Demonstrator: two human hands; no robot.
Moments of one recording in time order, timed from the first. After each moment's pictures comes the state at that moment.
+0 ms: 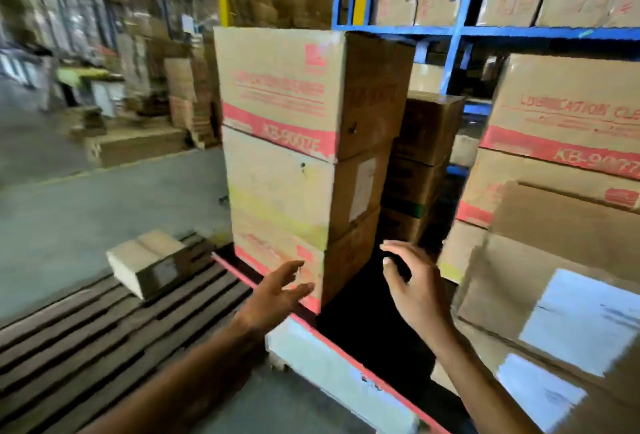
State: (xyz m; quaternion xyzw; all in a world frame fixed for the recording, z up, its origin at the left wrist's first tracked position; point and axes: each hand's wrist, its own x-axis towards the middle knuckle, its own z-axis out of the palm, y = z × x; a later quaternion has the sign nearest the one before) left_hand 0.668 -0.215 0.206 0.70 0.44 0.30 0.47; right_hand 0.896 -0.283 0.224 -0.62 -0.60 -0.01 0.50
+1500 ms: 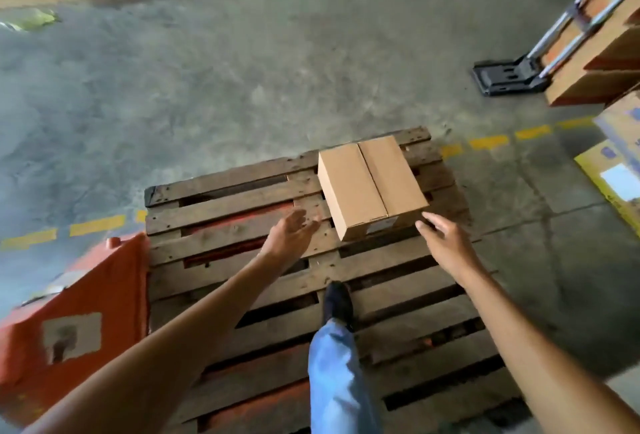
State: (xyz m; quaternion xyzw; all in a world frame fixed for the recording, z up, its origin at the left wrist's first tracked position) left_hand 0.095 0.532 -0.092 0.31 0.75 0.30 0.50; right_hand 0.356 0.630 -0.106 -0.67 -0.58 0.45 0.11
